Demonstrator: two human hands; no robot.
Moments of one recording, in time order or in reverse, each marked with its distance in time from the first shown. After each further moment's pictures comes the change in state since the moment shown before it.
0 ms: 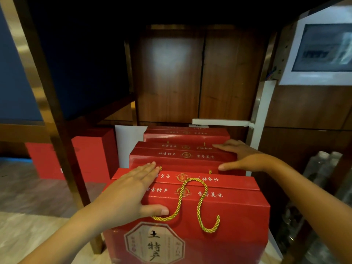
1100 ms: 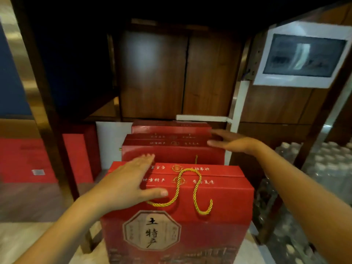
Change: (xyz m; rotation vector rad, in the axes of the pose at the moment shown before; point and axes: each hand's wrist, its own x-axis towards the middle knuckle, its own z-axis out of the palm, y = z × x) left_hand 0.006 -0.011 -0.003 -0.135 0.071 0.084; right_hand -0.024 -0.035 -0.017 0.195 0.091 0.141
